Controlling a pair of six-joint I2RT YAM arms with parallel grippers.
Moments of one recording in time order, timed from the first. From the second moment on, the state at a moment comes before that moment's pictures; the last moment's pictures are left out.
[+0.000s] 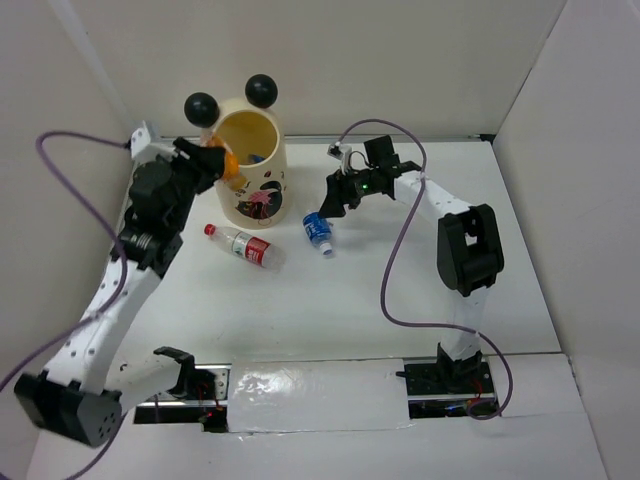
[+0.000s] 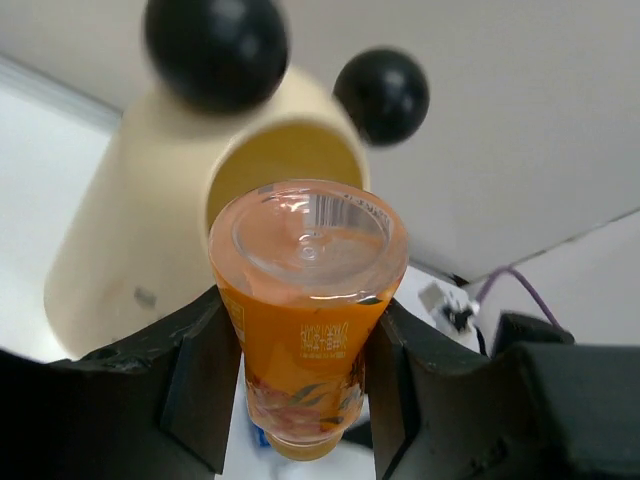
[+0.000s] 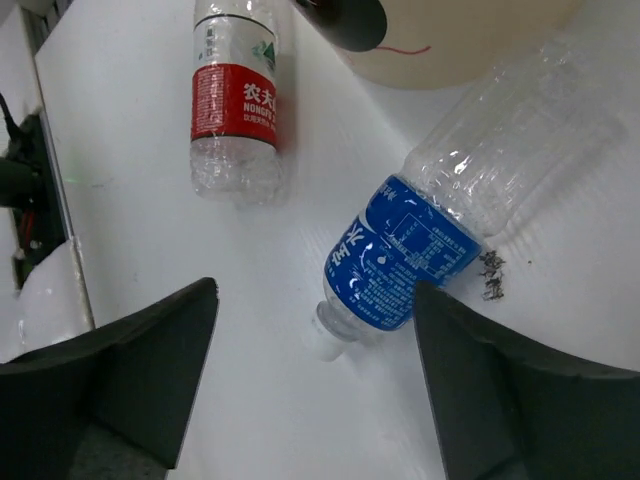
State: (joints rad) left arm -0.26 1.00 1.08 -0.11 -0.22 -0.73; right arm 0.34 1.96 1.55 -0.41 -0.87 -0.16
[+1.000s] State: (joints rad) left arm -0.50 1.45 1.37 0.23 -0.58 -0.11; right arm 0.46 2.23 1.78 -0.38 -0.56 0.13
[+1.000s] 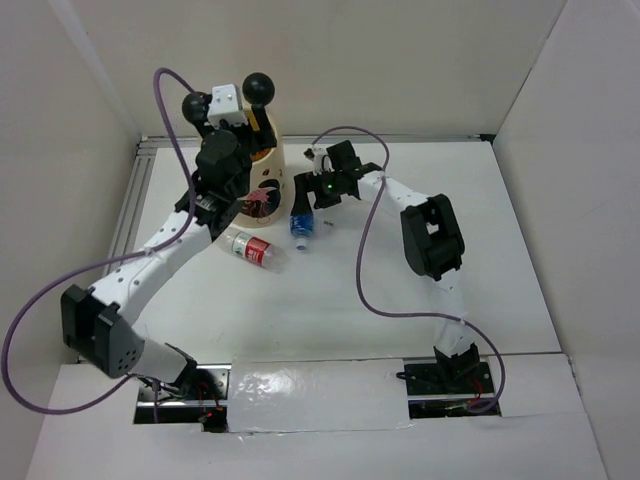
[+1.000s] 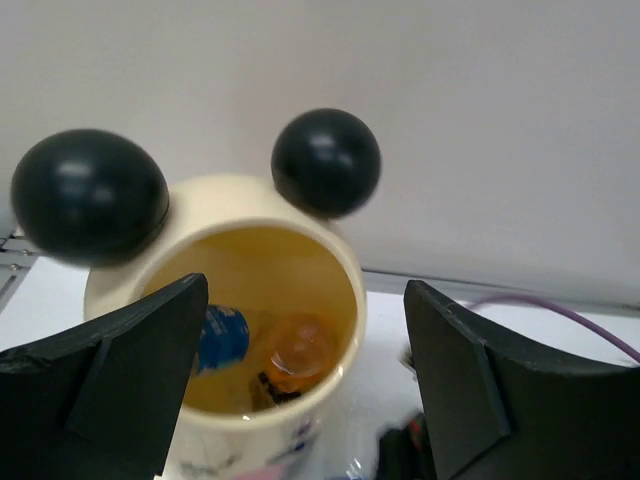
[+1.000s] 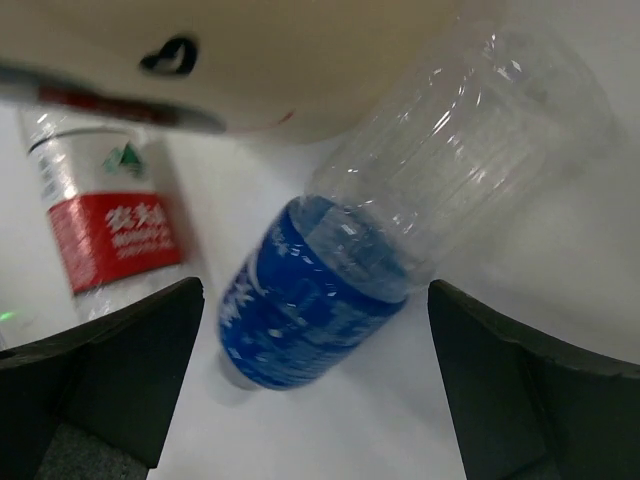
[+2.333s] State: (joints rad) left arm -0.63 1.06 0.71 -0.39 -0.46 -1.11; right arm 0.44 1.76 1.76 0.17 -0.99 -0.23
